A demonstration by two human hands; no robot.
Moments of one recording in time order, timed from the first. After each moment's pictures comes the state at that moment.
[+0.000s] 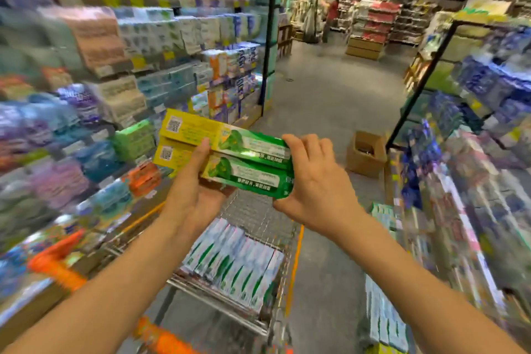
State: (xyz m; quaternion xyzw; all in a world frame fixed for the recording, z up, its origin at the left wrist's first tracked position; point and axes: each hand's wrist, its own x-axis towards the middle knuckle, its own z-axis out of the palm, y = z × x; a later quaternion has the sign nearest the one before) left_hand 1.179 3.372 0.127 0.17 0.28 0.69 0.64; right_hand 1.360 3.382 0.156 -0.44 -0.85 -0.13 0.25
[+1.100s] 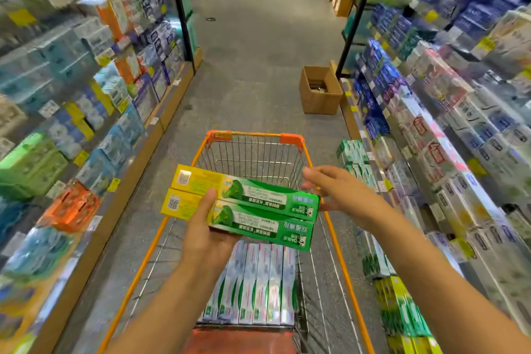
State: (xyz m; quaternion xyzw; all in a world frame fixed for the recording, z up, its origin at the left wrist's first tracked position) left_hand 1.122 3.585 -0.019 0.09 0.39 0.50 0.77; right_hand 1.333 3.578 0.041 -0.65 -0.44 0.53 0.31
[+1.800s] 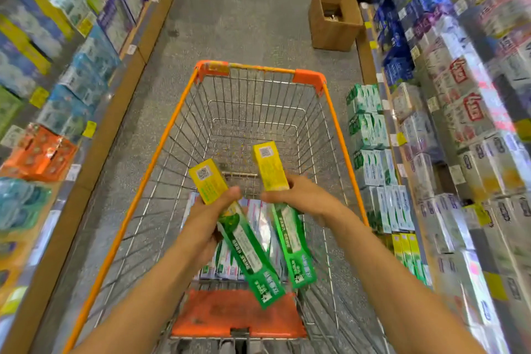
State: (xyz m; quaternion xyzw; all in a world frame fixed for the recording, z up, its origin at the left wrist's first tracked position) left_hand 1.111 3.650 -0.141 0.21 0.55 0.36 0.72; right_hand 1.296 3.661 -0.132 -0.64 -0.43 0.61 0.18
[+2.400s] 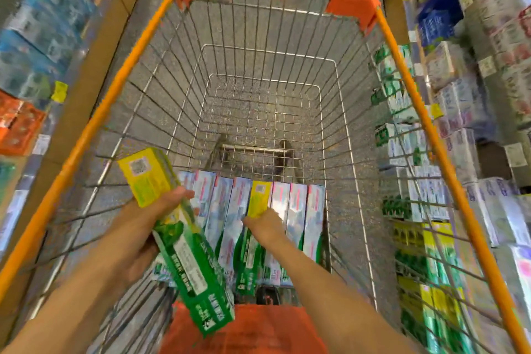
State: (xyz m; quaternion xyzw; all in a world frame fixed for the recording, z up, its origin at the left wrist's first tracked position) left_hand 1.041 3.686 -0.265 0.23 0.59 0.33 0.70; right_hand 1.227 3.660 -0.405 -0.77 -0.31 0.54 0.09
